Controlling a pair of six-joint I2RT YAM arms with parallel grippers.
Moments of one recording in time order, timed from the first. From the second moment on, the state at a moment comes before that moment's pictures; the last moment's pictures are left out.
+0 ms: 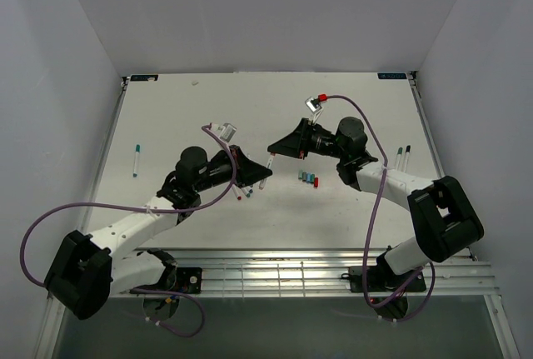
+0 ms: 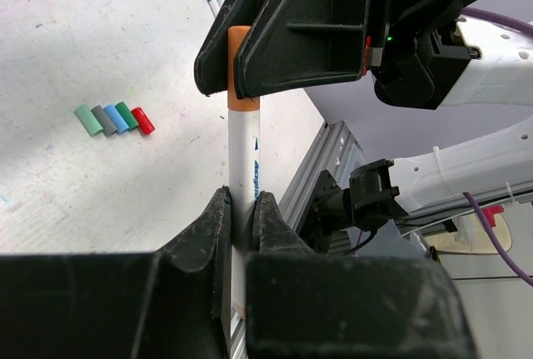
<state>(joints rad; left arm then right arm) -0.60 1.12 0.55 0.45 0.55 -0.73 0.50 1.49 0.77 0.80 -0.82 1.01</state>
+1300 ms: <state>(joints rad) -0.81 1.05 0.58 0.15 -0.03 -0.56 0.66 1.56 1.18 -0.15 -0.45 0.68</state>
